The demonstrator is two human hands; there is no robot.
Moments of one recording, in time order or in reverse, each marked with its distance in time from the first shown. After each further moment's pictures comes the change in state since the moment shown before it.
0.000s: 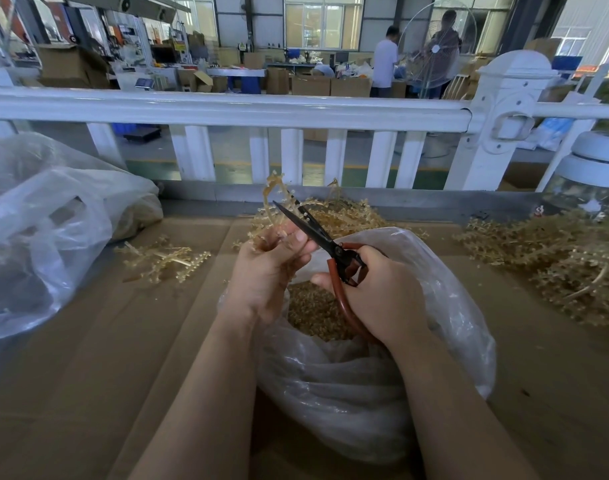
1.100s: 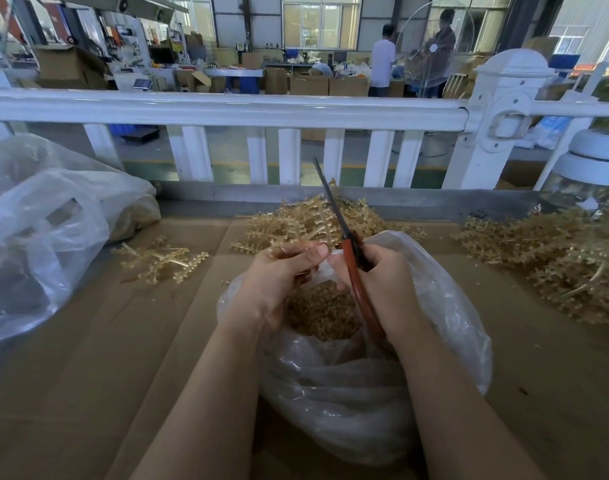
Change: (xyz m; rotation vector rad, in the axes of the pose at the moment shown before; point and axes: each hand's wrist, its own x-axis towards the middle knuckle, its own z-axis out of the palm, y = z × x) left_hand -0.001 -0.007 0.005 0.199 0.012 -0.214; right_hand 0.007 0.002 0.004 0.529 -0.055 0.263
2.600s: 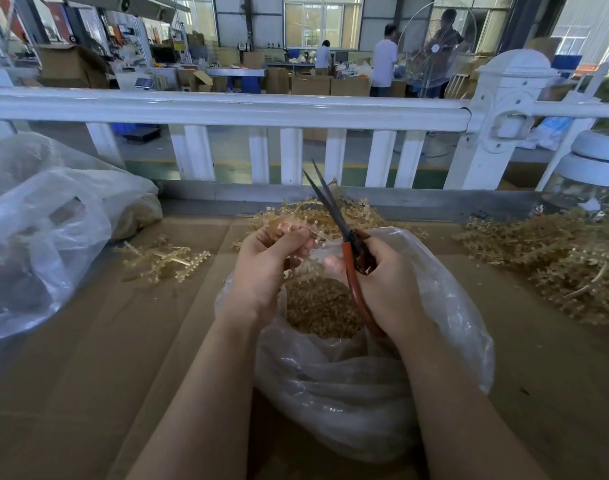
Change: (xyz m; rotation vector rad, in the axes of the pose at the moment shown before) left_hand 0.000 0.008 -0.007 0.062 0.059 0.286; right_hand -0.001 0.002 -0.004 -0.165 0.000 -0.106
